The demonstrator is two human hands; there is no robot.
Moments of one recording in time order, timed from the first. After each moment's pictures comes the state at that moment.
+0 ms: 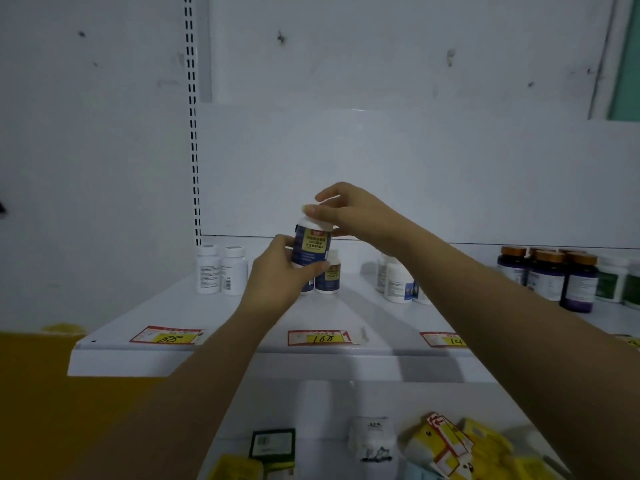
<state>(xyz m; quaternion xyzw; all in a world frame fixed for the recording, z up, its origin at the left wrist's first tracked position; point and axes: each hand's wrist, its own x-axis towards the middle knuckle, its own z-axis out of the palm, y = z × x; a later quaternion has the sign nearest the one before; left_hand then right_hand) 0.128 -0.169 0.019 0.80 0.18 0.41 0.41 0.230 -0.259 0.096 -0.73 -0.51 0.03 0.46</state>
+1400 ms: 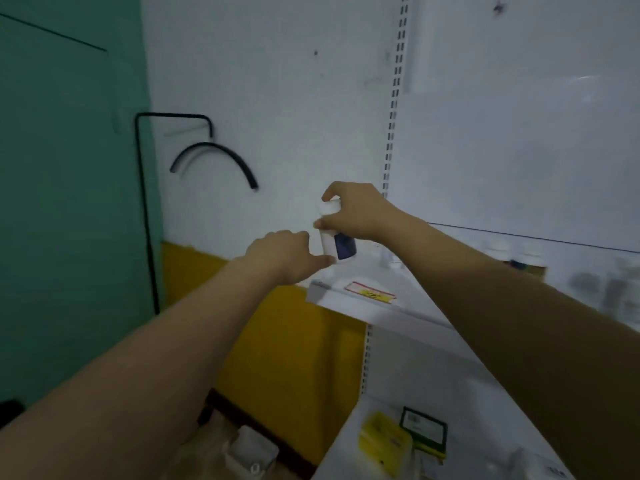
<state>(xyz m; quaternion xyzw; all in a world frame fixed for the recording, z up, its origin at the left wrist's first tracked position) -0.075 -0.091 0.032 0.85 0.51 0.16 -0.01 0.054 -0.124 0.082 -0.66 -0.69 -0.05 0.29</state>
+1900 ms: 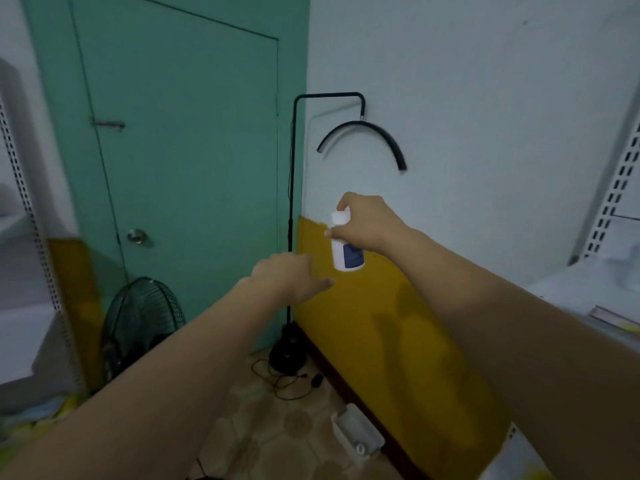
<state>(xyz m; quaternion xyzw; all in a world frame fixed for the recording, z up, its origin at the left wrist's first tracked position) -0.298 -0.024 -0.040 0.73 0.68 0.07 0.01 -0.164 0.001 0.021 -0.55 -0.79 0.06 0.27</state>
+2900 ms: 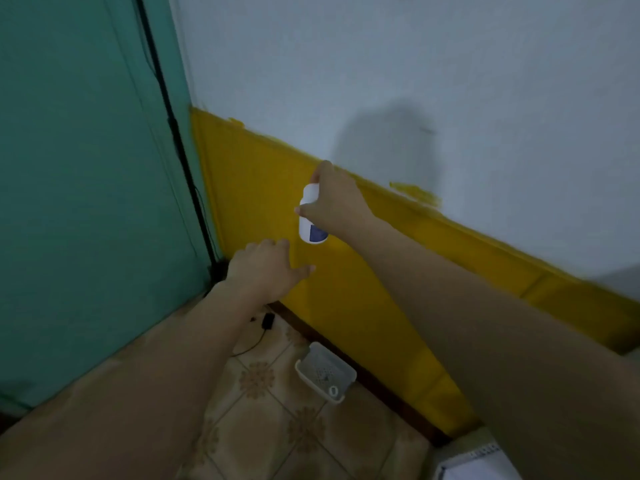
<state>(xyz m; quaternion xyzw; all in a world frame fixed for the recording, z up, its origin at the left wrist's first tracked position) -0.283 0.436 -0.230 0.80 0.60 0.00 0.09 -0.156 0.448 -0.162 -0.68 -0.67 0.14 0.25</state>
